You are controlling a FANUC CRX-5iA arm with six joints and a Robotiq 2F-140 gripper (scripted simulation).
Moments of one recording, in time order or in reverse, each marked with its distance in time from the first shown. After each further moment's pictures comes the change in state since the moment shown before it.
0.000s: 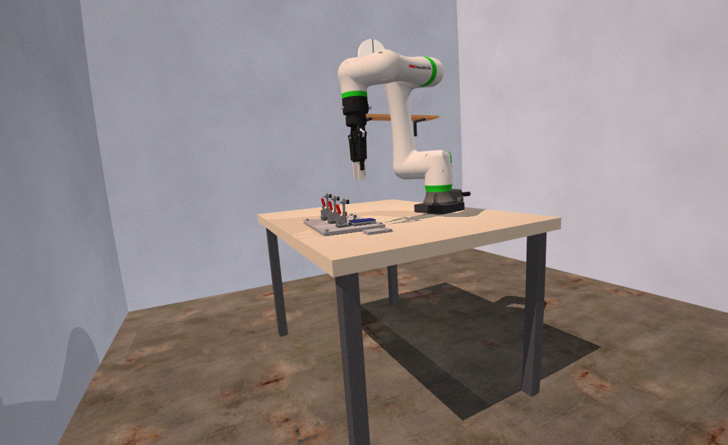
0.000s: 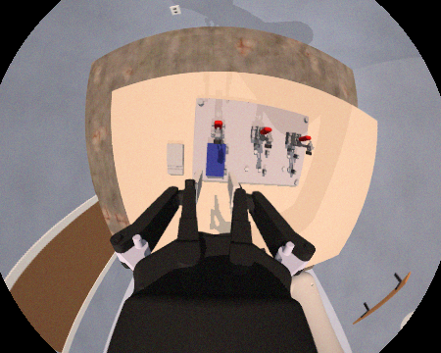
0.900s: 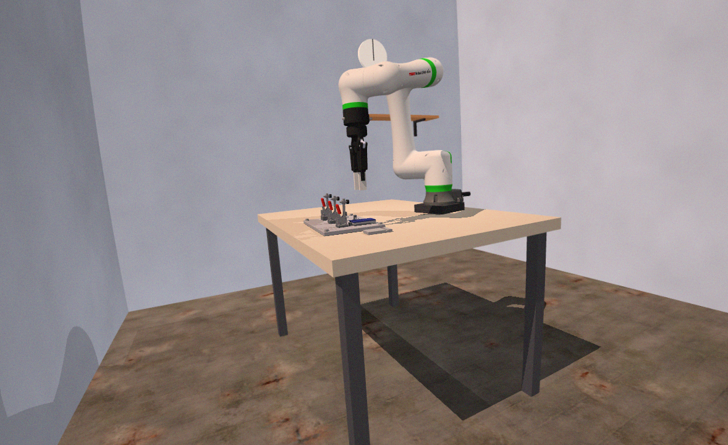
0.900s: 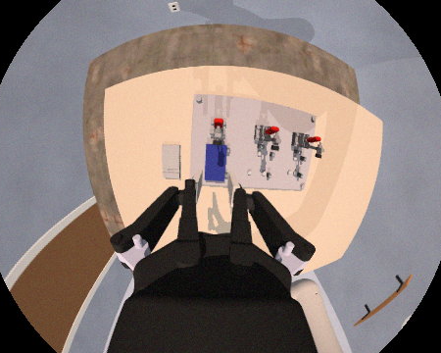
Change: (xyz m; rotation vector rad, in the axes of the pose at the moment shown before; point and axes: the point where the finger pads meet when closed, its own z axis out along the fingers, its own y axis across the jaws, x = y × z) arm 0.000 0.000 0.038 0.000 -0.001 0.000
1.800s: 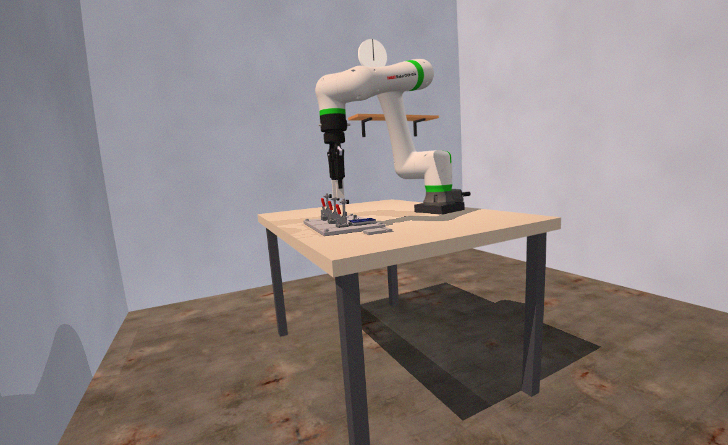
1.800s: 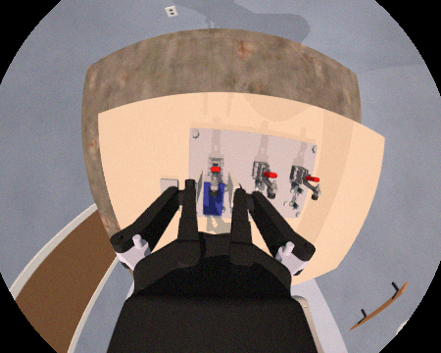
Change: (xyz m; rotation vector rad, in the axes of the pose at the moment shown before) arm 0.088 0.000 0.021 0.000 0.003 0.000
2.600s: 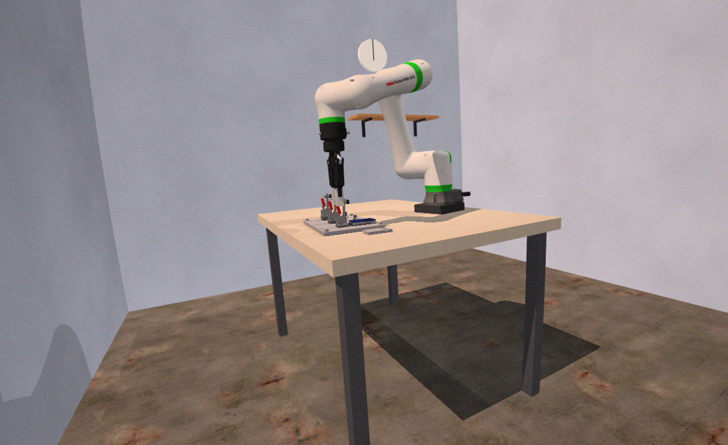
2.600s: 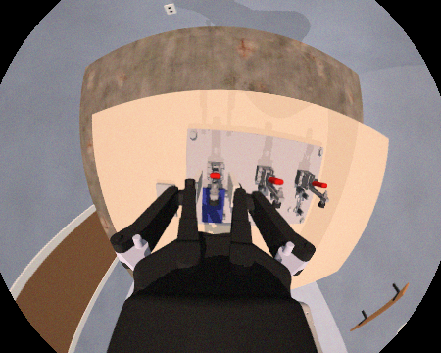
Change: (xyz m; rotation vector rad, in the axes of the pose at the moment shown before) arm 0.003 0.000 0.029 0.000 -0.002 0.000
